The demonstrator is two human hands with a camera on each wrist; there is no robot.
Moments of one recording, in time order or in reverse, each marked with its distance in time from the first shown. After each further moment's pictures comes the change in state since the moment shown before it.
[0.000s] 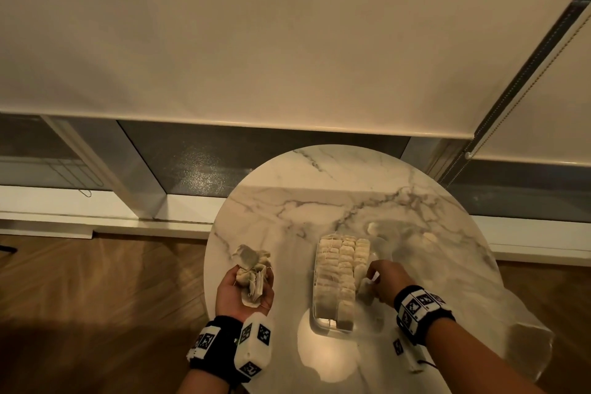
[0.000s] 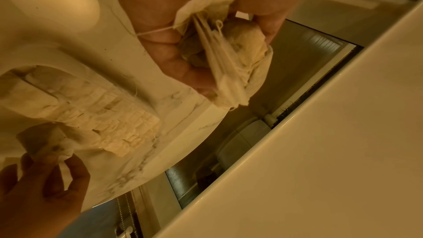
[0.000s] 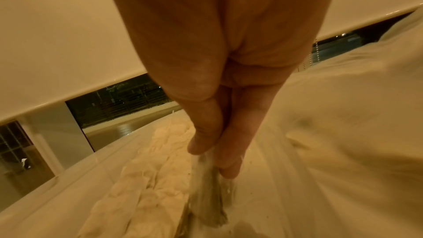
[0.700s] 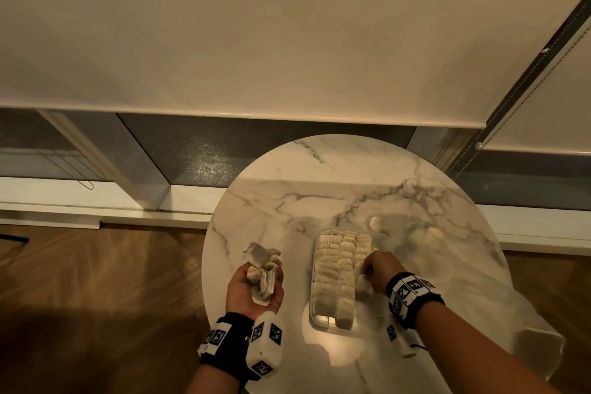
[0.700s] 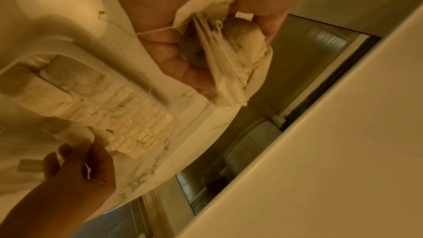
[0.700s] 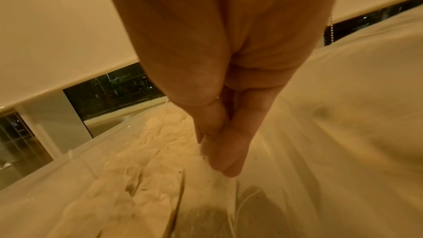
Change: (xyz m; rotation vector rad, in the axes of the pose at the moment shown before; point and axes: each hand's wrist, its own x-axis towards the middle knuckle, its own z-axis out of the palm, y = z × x) left_hand 0.015 -0.025 0.014 0.022 0.068 0.025; right_hand 0.035 -0.004 0.002 -0.075 -0.075 -0.033
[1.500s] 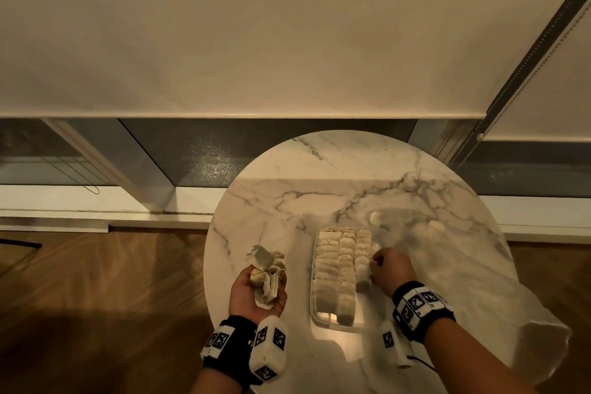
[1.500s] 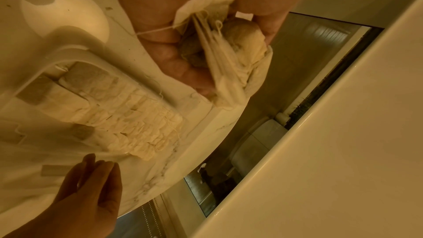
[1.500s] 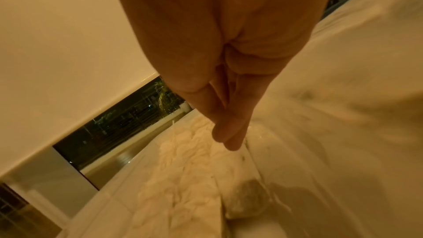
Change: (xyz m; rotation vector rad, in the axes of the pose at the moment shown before) left_hand -0.015 -0.018 0.014 0.040 0.143 0.001; right_hand -0.009 0.015 0.013 0.327 0.251 0.114
